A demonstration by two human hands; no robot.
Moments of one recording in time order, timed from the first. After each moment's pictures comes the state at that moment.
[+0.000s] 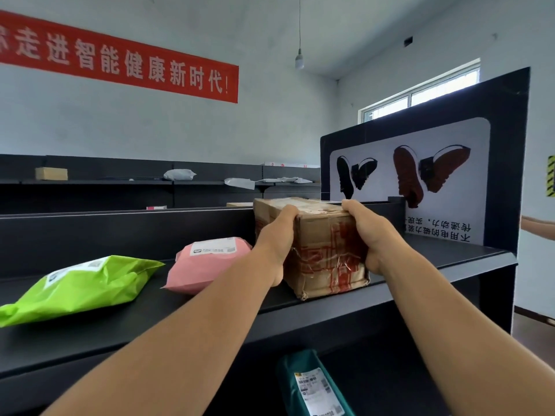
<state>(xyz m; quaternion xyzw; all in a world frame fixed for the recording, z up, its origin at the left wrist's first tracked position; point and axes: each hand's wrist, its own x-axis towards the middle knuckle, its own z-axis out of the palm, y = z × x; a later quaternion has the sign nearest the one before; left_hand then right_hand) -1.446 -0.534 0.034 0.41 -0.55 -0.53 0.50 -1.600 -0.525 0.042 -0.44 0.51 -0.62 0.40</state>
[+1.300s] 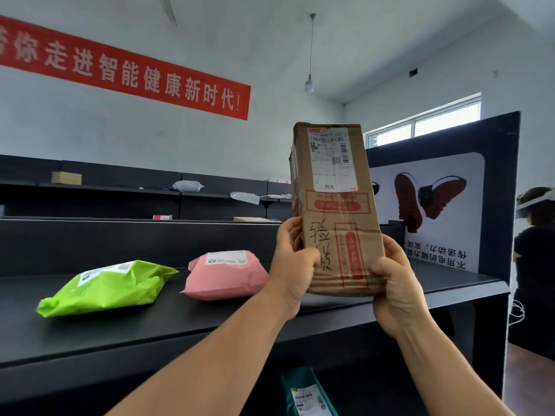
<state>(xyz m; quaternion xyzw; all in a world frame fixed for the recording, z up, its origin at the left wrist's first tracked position) -1.444 -0.476 0.025 0.22 -0.60 -0.46 0.62 -1.601 -0.472 0.001 -0.47 0.26 -0.76 0.36</state>
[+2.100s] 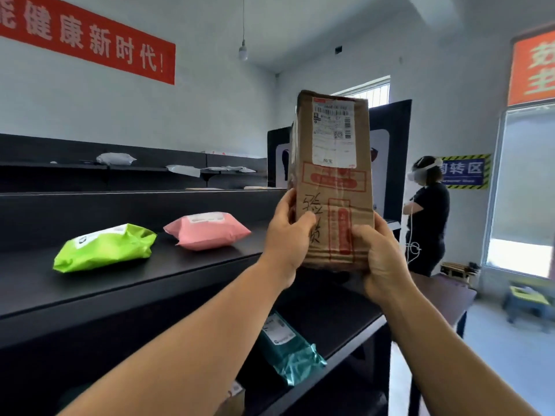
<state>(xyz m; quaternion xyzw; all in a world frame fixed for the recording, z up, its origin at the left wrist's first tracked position) -1.422 -0.354 0.001 0.17 -0.63 -0.55 0.53 -1.553 -0.306 -0.030 -0.39 0.37 -0.79 0.28</state>
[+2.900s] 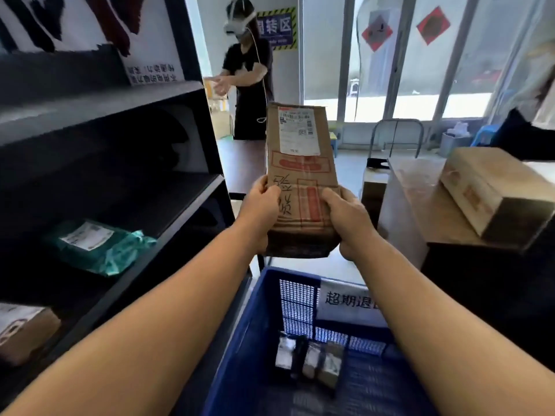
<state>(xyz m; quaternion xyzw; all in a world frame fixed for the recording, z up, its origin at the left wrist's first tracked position) -1.636 -0.176 -0.187 0.23 -0.65 -0.70 0.19 -1.706 -0.058 -0.218 -0.08 0.59 -0.78 0.17</state>
